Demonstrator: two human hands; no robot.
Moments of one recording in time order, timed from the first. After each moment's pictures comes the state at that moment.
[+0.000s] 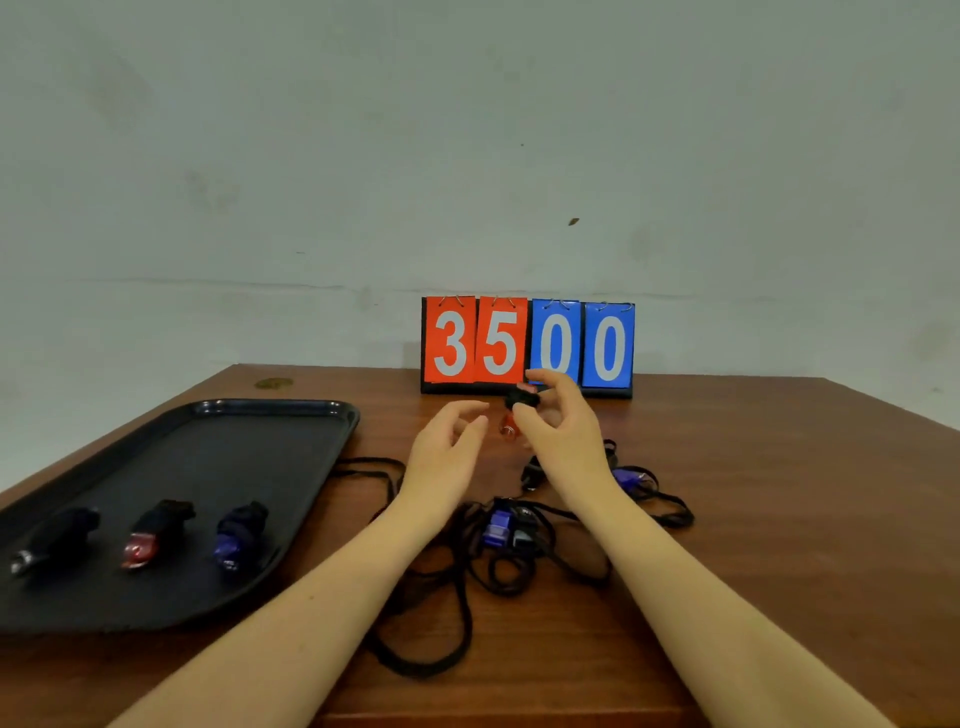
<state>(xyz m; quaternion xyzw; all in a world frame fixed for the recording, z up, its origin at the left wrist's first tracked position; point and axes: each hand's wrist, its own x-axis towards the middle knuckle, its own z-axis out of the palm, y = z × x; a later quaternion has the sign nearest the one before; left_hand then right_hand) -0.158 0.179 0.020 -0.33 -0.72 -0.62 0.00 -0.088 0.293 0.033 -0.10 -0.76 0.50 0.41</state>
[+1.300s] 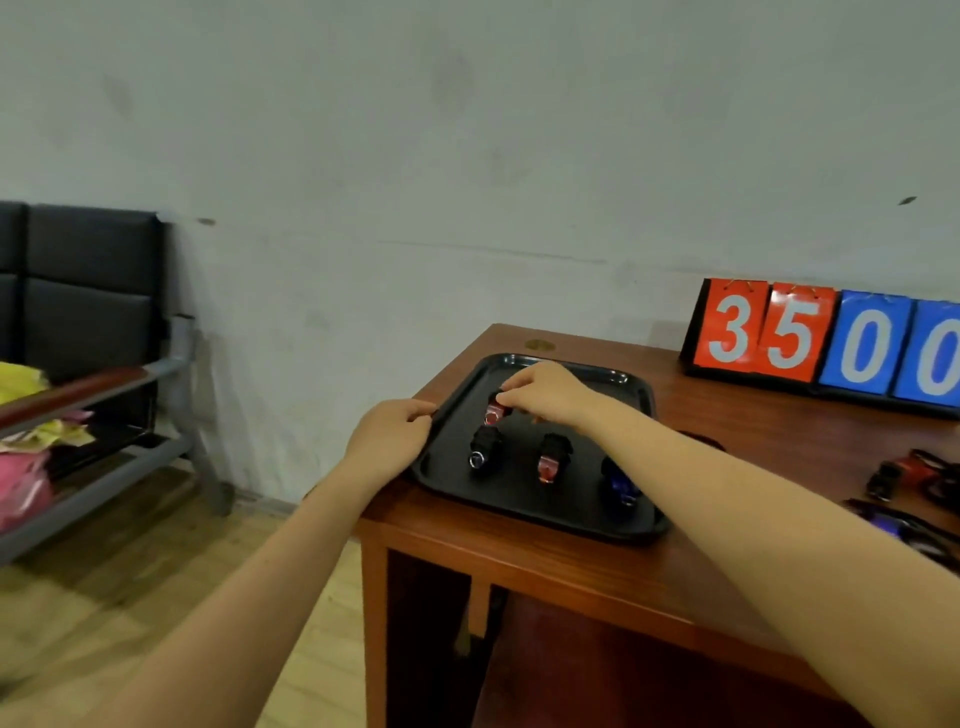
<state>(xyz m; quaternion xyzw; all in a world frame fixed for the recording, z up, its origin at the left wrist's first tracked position) -0.277 -0.175 0.009 -0.16 -0.89 -0.41 0.08 -0.264 0.023 0.055 -0.01 -0.93 0.36 0.05</state>
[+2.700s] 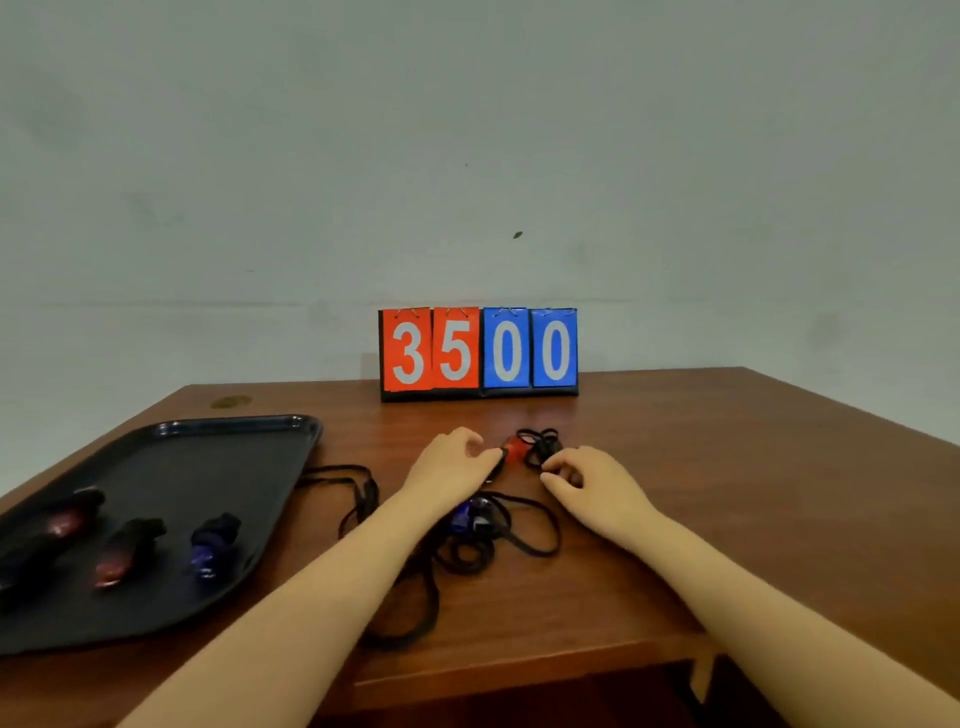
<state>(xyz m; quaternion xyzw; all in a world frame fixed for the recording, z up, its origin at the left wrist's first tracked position) -0.149 0.208 0.026 -0.38 -0.86 -0.35 -0.07 -0.007 0.346 0.006 -0.23 -0.93 0.17 0.22</state>
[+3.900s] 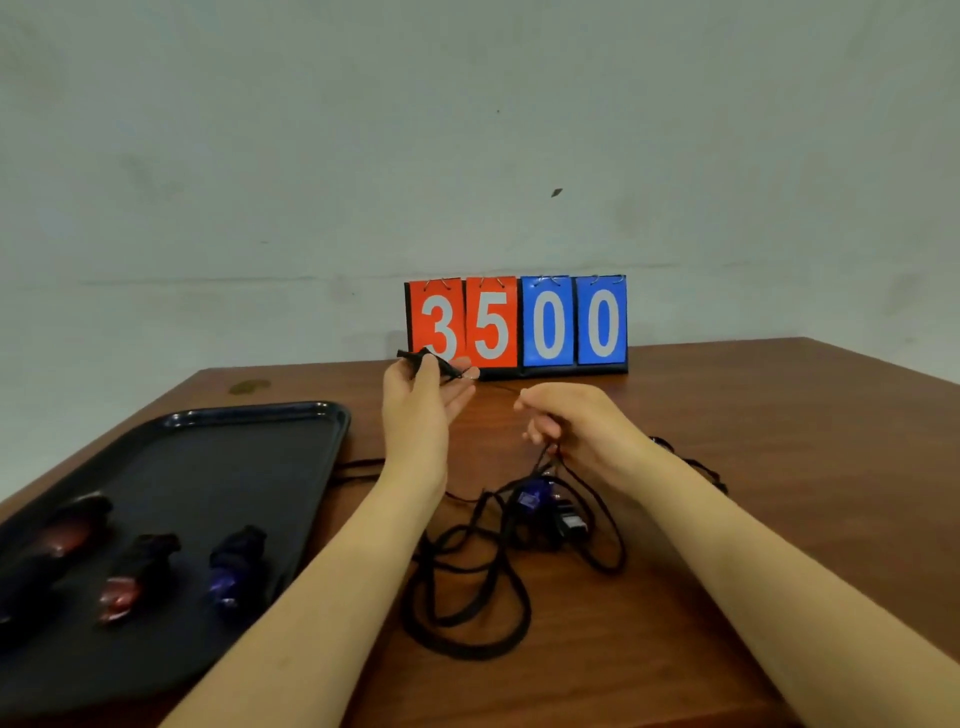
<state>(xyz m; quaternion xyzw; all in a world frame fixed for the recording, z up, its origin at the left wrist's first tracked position) -0.181 0.181 0.047 -0.21 -0.46 -0.86 -0.10 -0.087 0.314 0.042 -0.05 -0.75 0.62 0.22</state>
